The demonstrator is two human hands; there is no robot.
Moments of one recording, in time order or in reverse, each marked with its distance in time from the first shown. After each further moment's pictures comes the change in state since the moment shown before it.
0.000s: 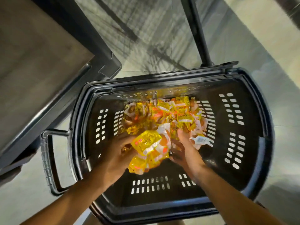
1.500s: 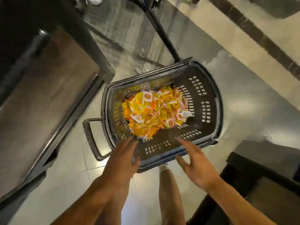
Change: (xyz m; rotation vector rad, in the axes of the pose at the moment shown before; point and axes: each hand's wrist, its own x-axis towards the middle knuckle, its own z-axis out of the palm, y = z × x) left_hand -0.136 0.037 -0.049 1.037 -0.287 0.030; right_hand -0.231 0.045 0.043 -1.037 0.262 -0.287
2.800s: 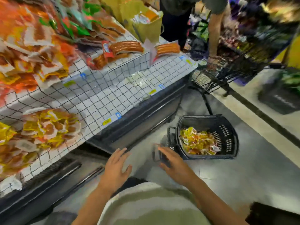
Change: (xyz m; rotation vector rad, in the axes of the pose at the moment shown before) left_hand -0.583 -0.130 -0.068 -0.166 0.692 -0.061; right_hand -0.387 -0.264 0.159 -0.030 -0.018 -0.751
